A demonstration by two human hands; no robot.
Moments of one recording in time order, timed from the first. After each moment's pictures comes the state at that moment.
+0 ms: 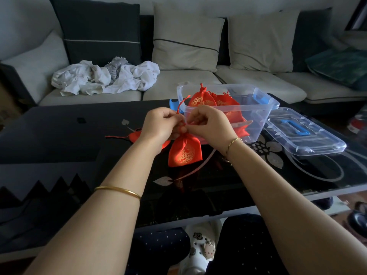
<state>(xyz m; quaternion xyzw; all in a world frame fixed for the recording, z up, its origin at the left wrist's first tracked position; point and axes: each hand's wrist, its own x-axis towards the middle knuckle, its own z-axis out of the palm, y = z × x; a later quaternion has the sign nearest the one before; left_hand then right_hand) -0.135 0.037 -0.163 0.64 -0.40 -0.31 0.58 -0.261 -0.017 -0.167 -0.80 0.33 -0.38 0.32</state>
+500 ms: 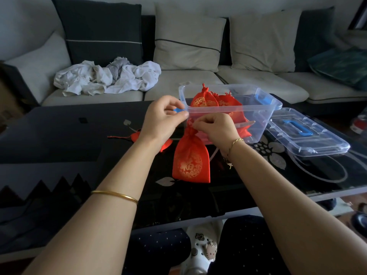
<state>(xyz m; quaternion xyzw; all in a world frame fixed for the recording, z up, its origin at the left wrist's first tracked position) -0.136 0.046 -0.152 0.64 -0.49 -0.16 0.57 -0.262 -0.019 -0.169 -0.74 0.41 -0.38 0.38</state>
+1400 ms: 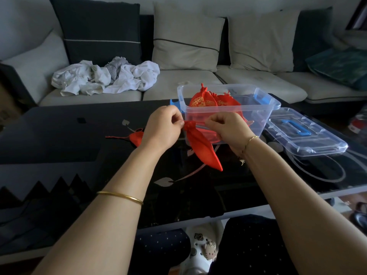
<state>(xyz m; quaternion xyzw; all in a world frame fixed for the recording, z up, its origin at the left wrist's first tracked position) -0.134 0.038 -0.165 0.70 -0.59 0.01 0.40 -0.283 -0.035 -0.171 -0.75 0.40 -0.37 0.37</state>
